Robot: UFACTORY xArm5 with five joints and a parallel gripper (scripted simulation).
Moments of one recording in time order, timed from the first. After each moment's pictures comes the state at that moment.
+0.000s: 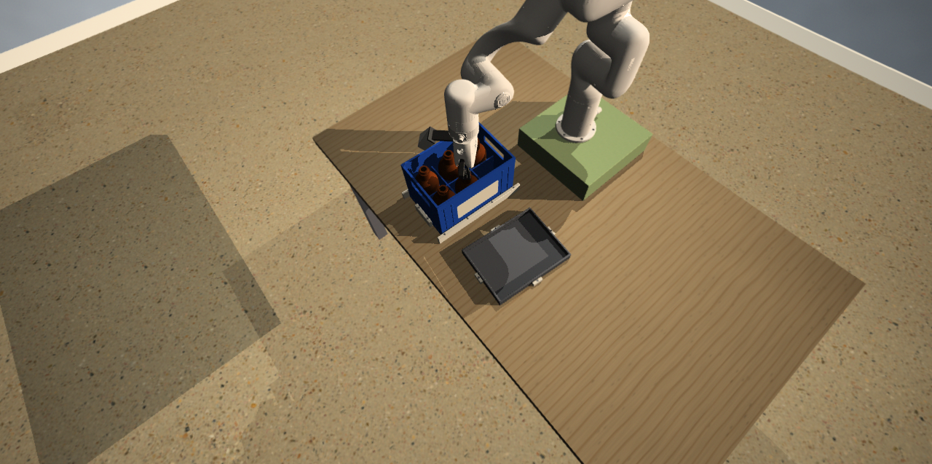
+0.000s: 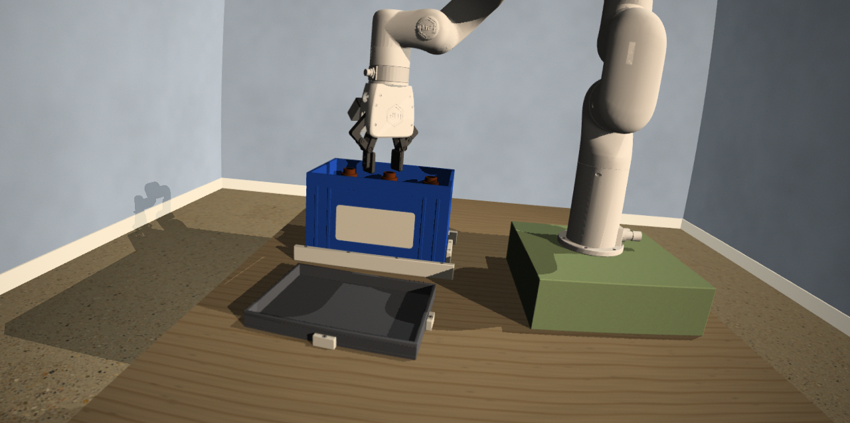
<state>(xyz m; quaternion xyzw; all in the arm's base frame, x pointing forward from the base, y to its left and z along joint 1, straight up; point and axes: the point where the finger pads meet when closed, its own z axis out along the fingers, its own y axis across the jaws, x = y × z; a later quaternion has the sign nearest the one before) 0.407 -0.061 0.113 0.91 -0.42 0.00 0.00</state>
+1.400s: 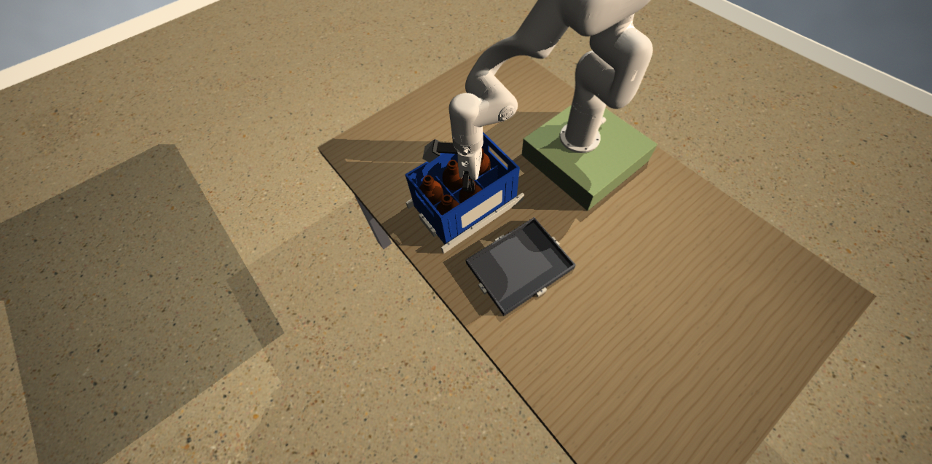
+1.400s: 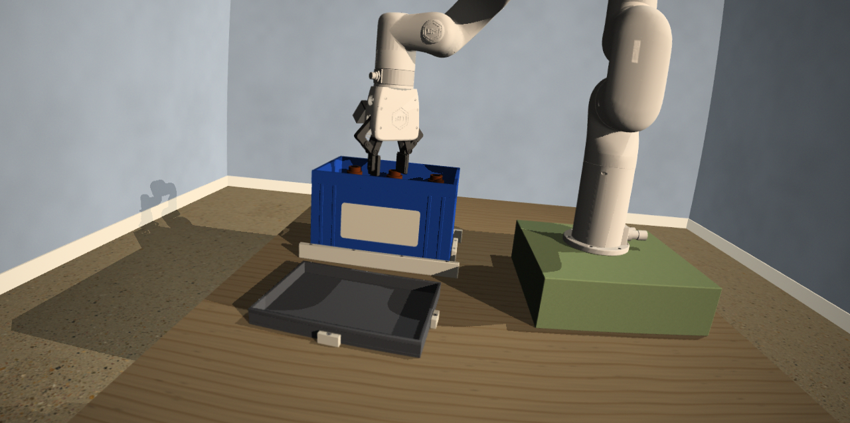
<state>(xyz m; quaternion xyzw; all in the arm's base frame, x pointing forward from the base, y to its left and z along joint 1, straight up) 0.407 -0.061 0.104 0.91 -0.42 0.00 0.00</state>
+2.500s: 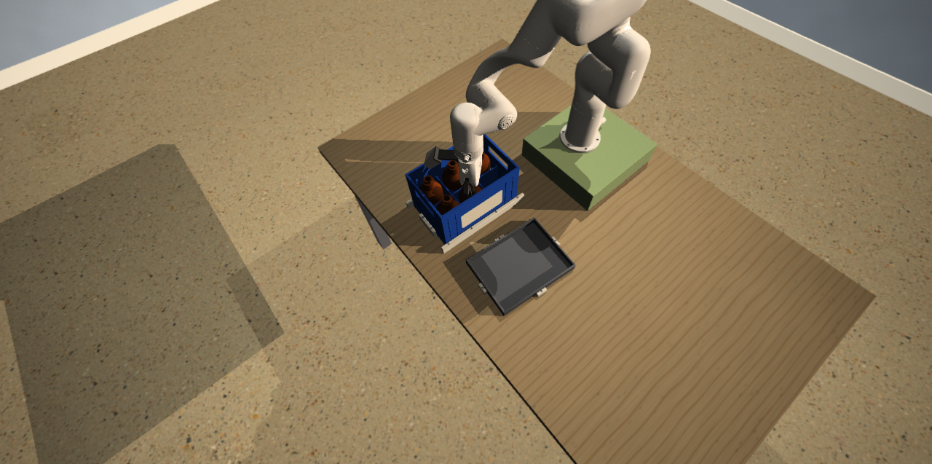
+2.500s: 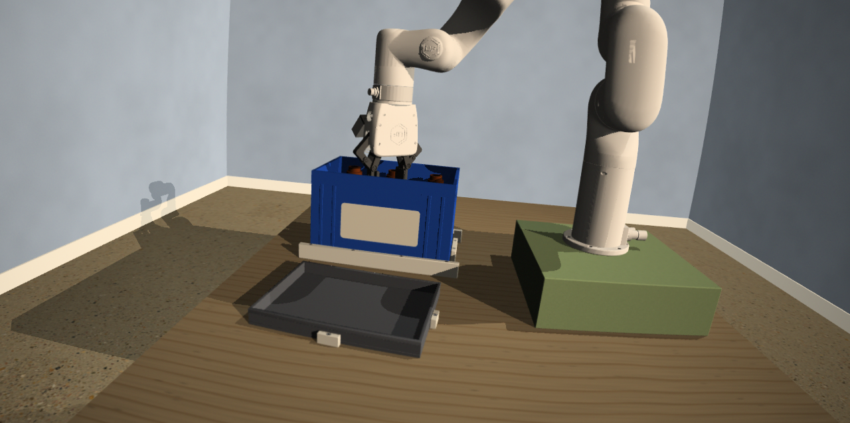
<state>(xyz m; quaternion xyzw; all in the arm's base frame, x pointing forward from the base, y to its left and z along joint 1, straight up) 0.407 -0.061 0.074 0.91 -0.42 0.00 0.00</state>
